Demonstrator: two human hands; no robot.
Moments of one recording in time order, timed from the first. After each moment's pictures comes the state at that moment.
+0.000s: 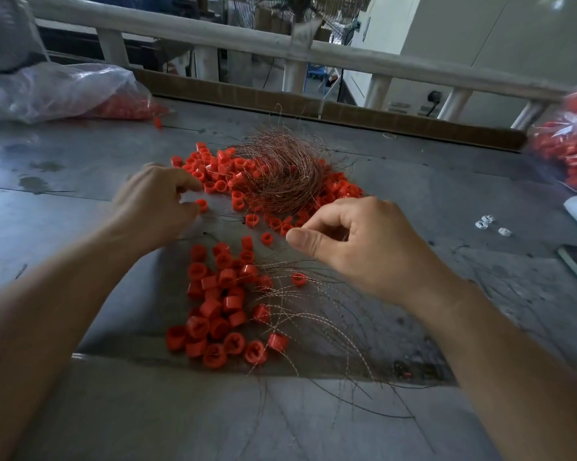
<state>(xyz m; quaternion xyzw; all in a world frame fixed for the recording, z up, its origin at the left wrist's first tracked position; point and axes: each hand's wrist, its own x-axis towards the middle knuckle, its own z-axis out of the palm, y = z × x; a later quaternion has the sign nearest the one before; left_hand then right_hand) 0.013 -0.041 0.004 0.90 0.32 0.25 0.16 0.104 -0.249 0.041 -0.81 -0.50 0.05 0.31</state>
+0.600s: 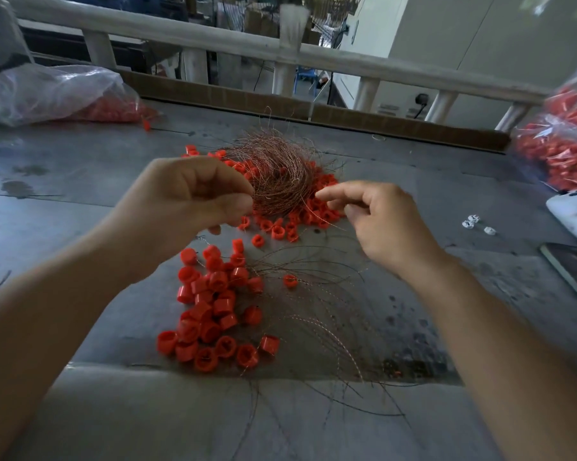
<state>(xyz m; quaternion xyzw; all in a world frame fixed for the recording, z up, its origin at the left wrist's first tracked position) 0.001 -0.085 0.029 0.80 0.07 0.26 0.54 0.148 -0.251 0.027 -0.82 -0.42 0.00 0.38</state>
